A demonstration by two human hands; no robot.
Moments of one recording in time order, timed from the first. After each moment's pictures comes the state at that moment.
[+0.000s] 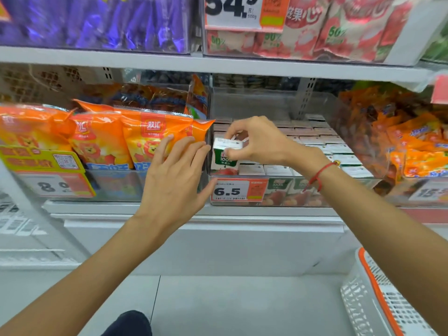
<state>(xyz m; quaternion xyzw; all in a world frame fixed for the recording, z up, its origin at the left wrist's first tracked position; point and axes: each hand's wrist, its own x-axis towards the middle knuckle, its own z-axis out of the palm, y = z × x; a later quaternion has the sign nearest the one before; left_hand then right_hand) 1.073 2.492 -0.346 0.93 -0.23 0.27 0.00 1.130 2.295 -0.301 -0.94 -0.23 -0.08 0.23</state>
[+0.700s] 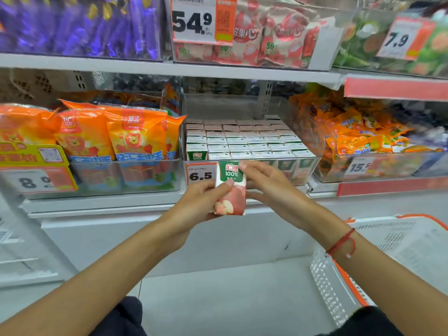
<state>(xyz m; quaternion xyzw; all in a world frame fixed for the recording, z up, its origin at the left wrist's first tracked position) 0.991 2.442 -0.351 0.71 -0.12 -0.22 0.66 0.976 2.276 -0.342 -0.73 0.01 0.00 0.68</state>
